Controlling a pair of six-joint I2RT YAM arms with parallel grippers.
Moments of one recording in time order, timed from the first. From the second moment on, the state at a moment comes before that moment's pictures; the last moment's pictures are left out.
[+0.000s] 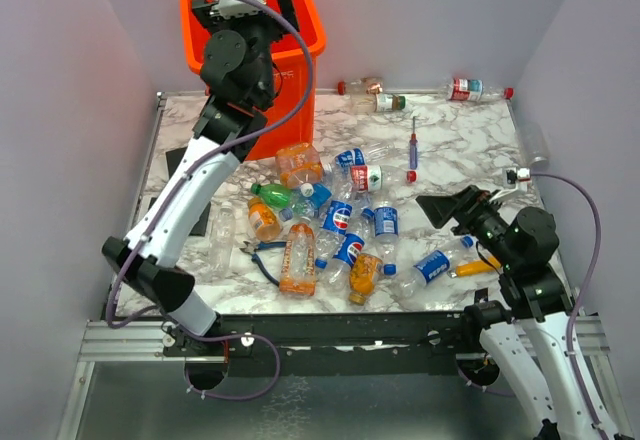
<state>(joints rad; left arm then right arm) -0.53 1.62 1.88 0.21 -0.63 0.13 0.19 0.44 0.62 -0.29 -0.31 0.66</state>
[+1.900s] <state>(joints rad) -0.71 0.96 0.69 0.02 -0.19 -0.32 -0.13 2.06 1.37 0.24 0.24 1.20</state>
